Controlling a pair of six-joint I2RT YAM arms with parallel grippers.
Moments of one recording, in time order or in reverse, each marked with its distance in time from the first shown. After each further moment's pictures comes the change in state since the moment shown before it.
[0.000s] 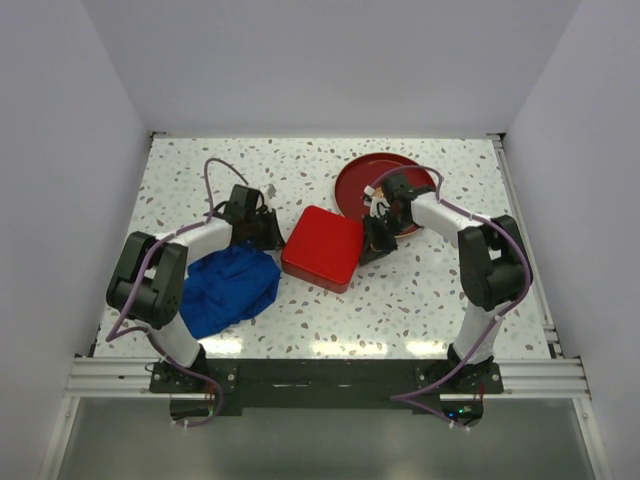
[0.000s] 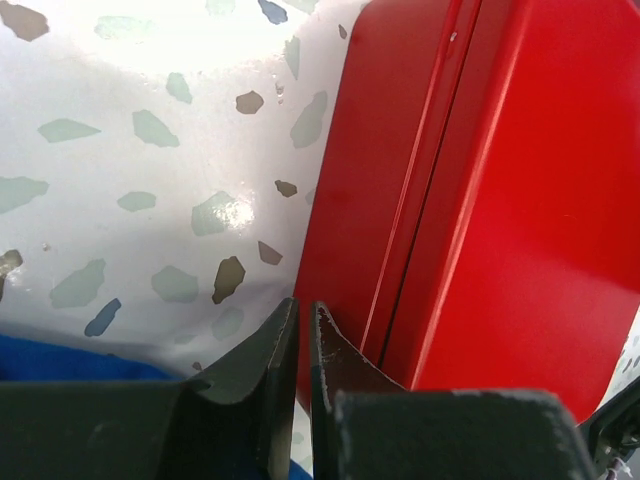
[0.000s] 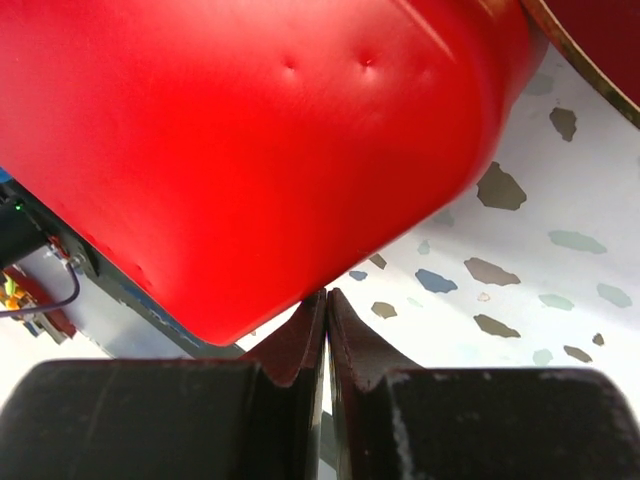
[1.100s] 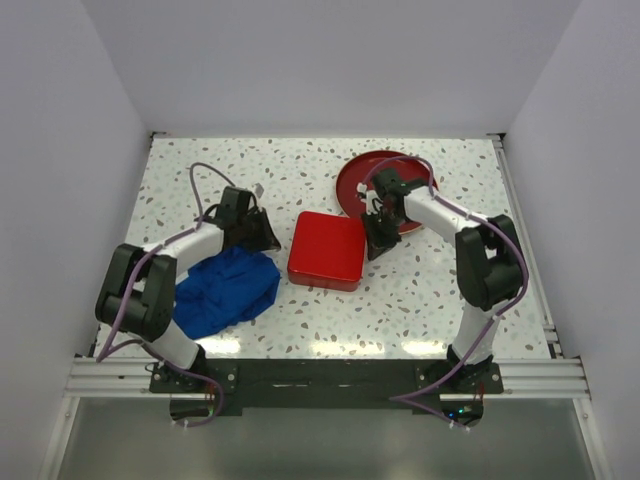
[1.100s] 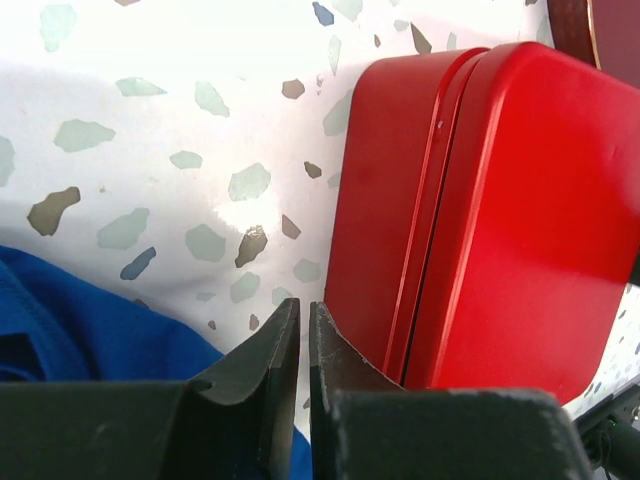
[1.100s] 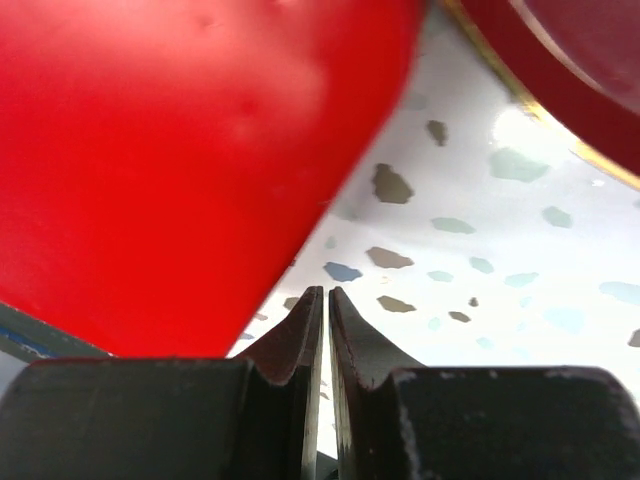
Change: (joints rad) left arm 0.030 -0.093 -0.054 -0.006 -0.053 -0.093; right arm 0.046 0.014 0.101 -0.115 0.282 -0.131
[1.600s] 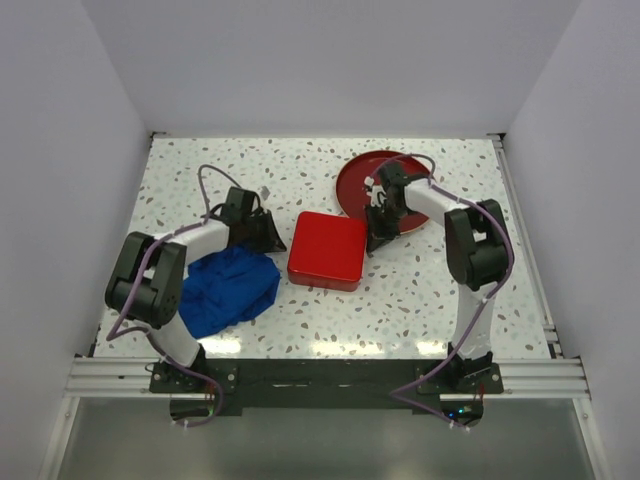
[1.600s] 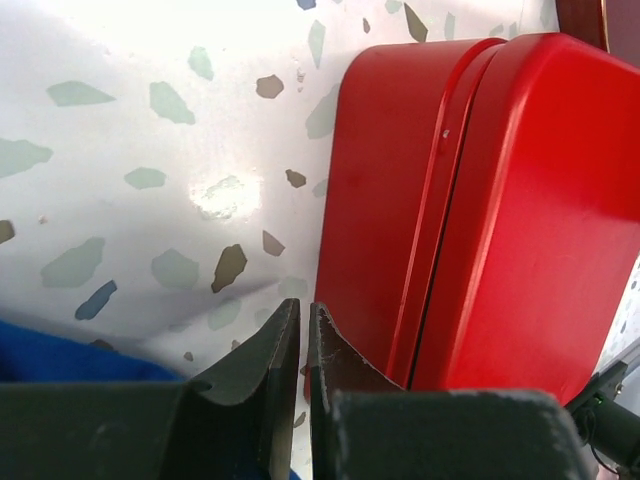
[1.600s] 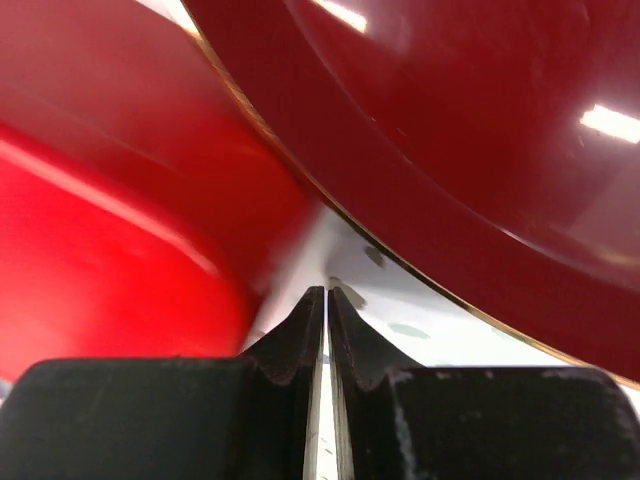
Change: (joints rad) left arm -0.003 0.092 0.026 0.028 0.076 0.000; right arm -0.084 0.171 0.097 0.057 -0.091 0.044
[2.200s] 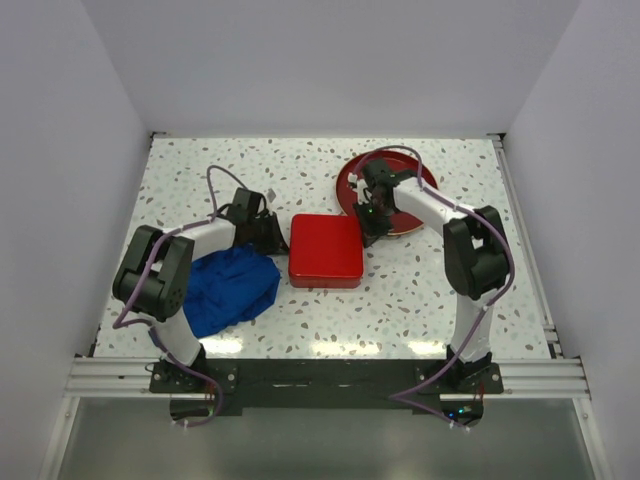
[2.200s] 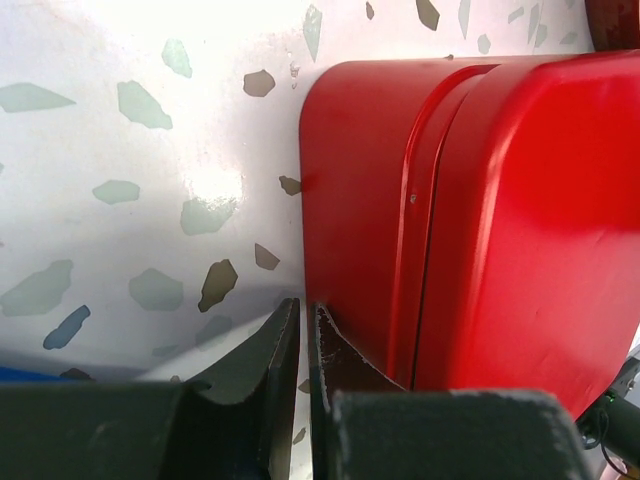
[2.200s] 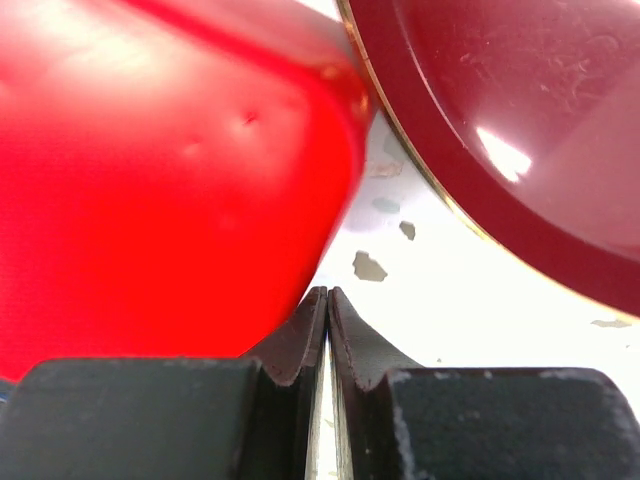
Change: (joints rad) left arm -0.029 0.058 0.023 0.007 0.006 0.001; right arm 0.110 -0.058 0.054 -0.051 0.153 -0.072
